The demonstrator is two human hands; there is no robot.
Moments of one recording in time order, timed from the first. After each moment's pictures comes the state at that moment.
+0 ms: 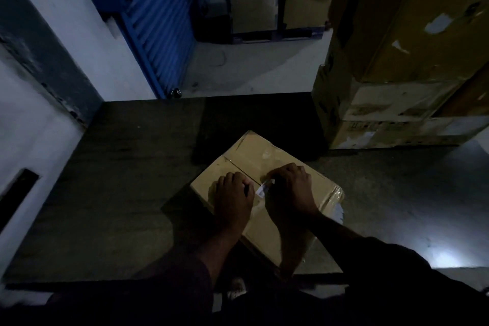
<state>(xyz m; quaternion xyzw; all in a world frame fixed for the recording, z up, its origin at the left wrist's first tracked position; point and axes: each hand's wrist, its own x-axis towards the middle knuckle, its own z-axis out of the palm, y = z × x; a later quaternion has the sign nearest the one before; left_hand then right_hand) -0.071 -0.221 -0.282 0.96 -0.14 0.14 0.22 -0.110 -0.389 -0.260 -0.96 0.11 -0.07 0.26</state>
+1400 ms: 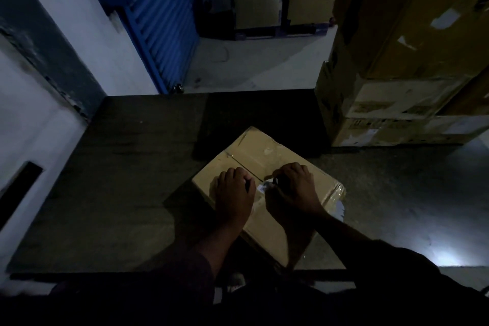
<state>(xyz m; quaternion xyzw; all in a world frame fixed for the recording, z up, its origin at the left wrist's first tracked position) -0.071 -0.221 -0.283 0.95 -0.14 0.15 0.24 -0.122 -0.396 -0.271 -0.95 0.06 -0.10 0.29</state>
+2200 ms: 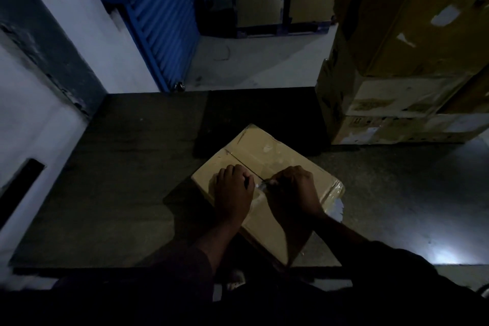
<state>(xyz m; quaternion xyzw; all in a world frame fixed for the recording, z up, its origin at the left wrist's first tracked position) -0.070 -0.219 -0.286 0.95 -0.14 0.13 0.23 -0.128 -0.392 -0.266 -0.95 0.06 -0.10 0.29</state>
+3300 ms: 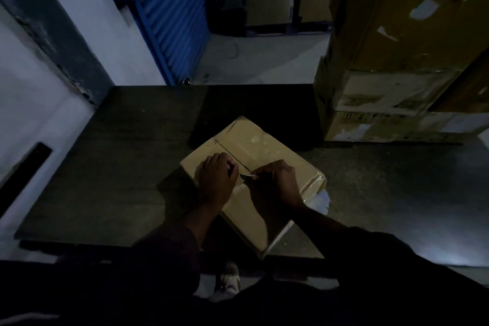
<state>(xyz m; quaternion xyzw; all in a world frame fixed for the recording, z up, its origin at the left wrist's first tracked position) -0.077 -0.220 -0.275 0.95 -0.15 0.16 0.24 -0.144 -0.392 -0.250 -0.90 0.02 -0.13 0.40</state>
